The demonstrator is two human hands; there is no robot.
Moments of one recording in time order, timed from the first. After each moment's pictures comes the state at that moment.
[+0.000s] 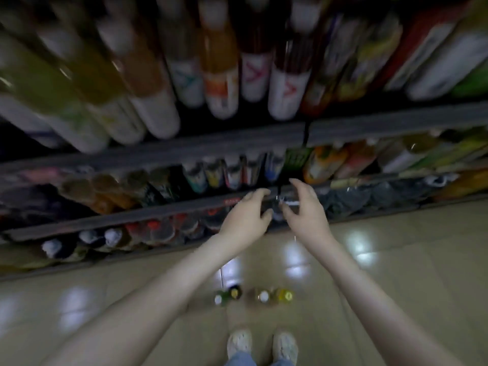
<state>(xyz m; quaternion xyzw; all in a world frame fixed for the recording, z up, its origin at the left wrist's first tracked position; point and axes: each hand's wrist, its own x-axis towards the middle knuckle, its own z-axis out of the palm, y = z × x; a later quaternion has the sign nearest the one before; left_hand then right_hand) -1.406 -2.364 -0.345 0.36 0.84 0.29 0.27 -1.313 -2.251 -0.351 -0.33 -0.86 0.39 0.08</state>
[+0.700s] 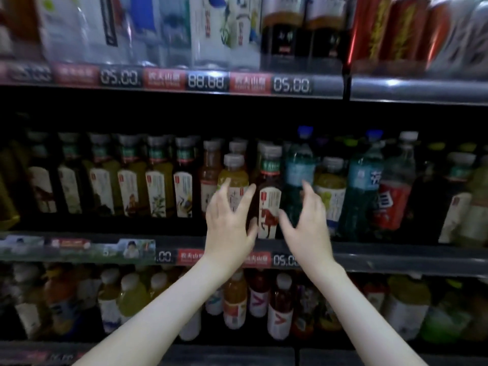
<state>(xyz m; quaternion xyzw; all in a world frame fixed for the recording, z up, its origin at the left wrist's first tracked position) -1.493 -2.323 0.007 0.35 0.80 0.31 -0.38 -1.410 -2.193 0.023 -0.11 -0.86 0.25 0.43</state>
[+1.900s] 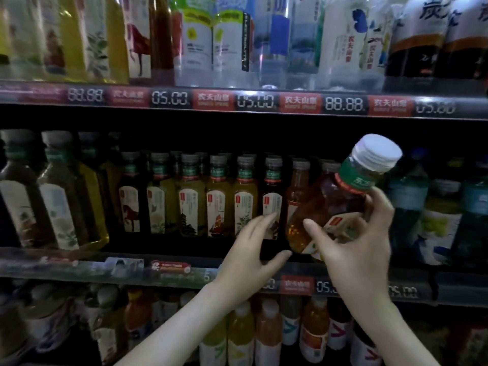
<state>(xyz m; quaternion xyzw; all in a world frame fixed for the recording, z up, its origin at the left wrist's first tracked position) -1.578 -2.487 0.007 0.48 0.74 0.42 -0.20 -1.458 -2.363 0.048 -0.04 -0.73 0.37 0.57</state>
